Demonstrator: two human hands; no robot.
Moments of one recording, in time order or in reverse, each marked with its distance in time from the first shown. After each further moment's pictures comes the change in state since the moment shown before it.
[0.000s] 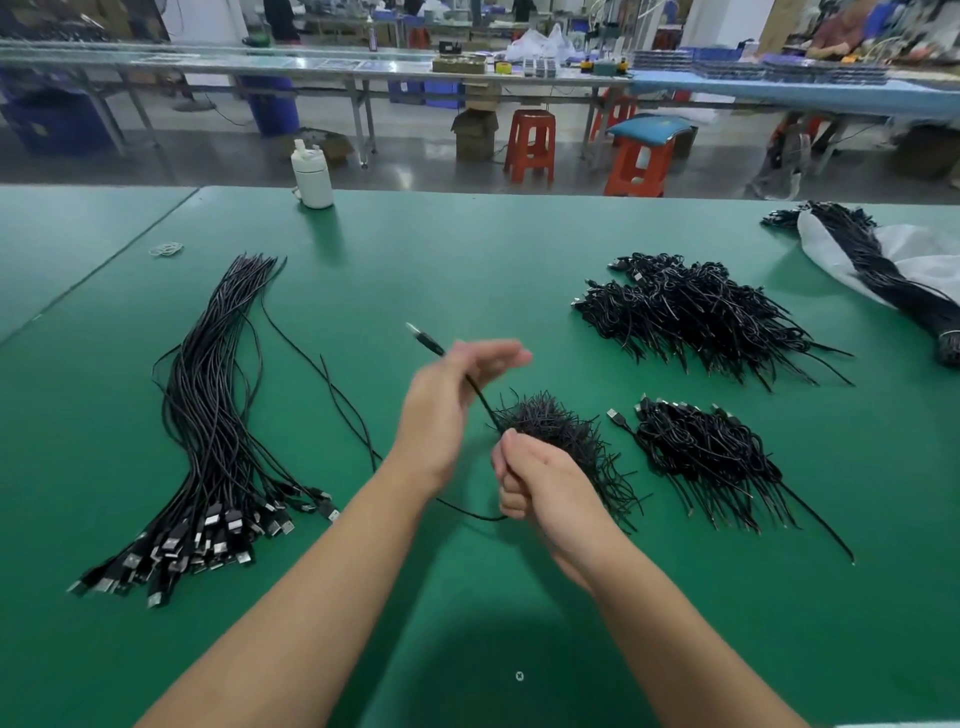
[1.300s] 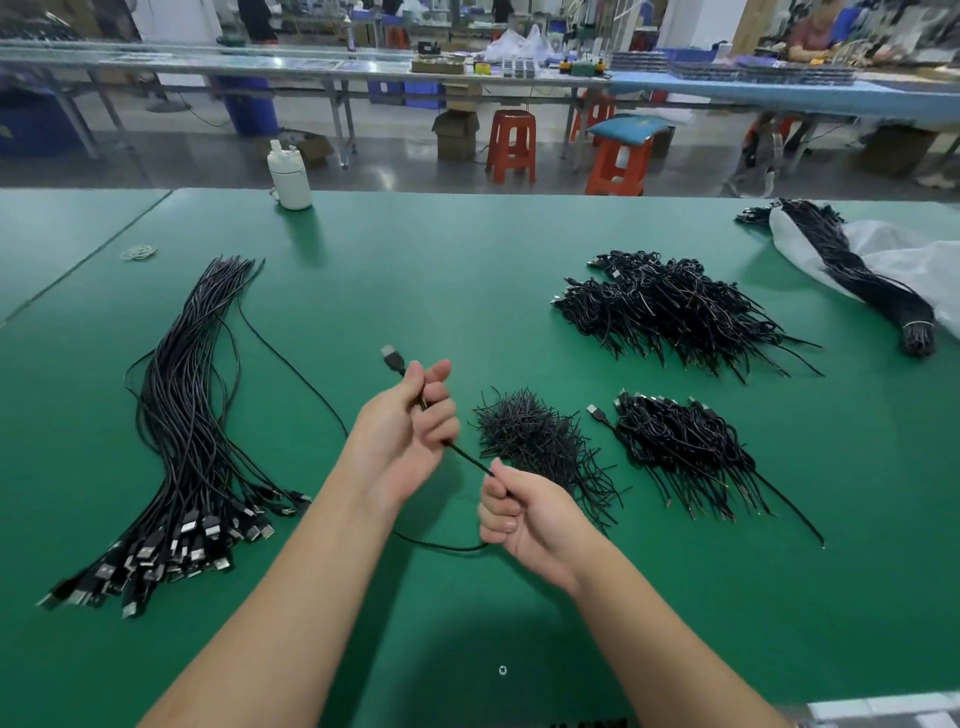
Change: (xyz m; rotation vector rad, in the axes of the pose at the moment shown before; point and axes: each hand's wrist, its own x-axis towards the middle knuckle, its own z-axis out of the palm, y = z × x) left_hand 0.004 -0.019 -0.027 -0.705 0.056 -0.465; right_hand 0.005 0.041 -0.022 0.443 -0.084 0.308
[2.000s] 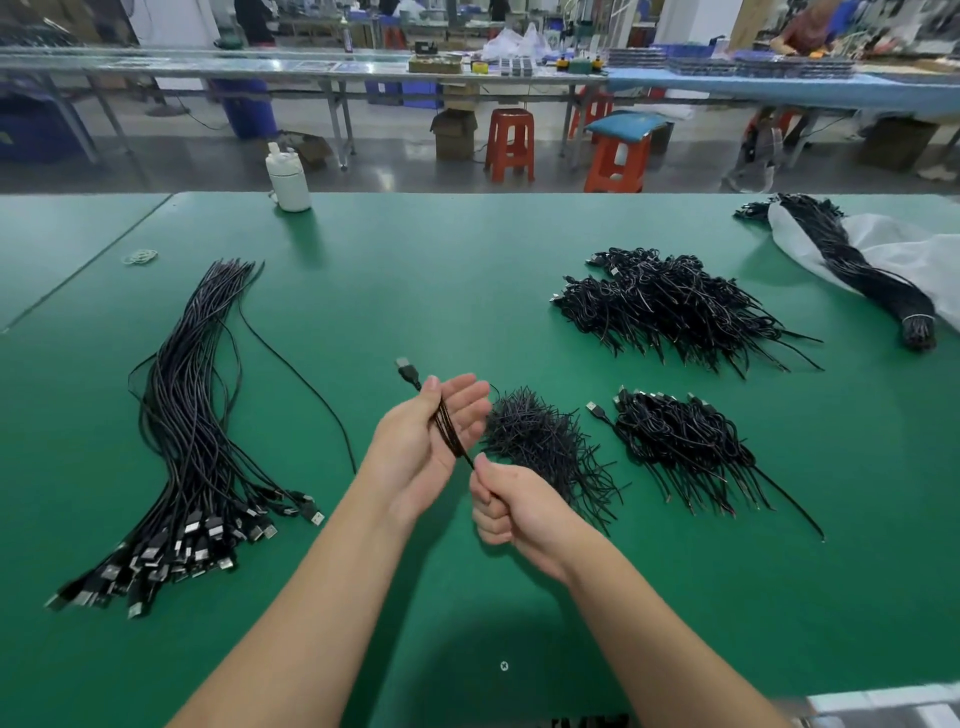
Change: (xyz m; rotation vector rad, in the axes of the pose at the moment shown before) left_hand 0.000 -0.022 -0.001 0.170 0.064 0.063; right_hand 0.007 0.000 0.003 -0.285 -0.051 -0.050
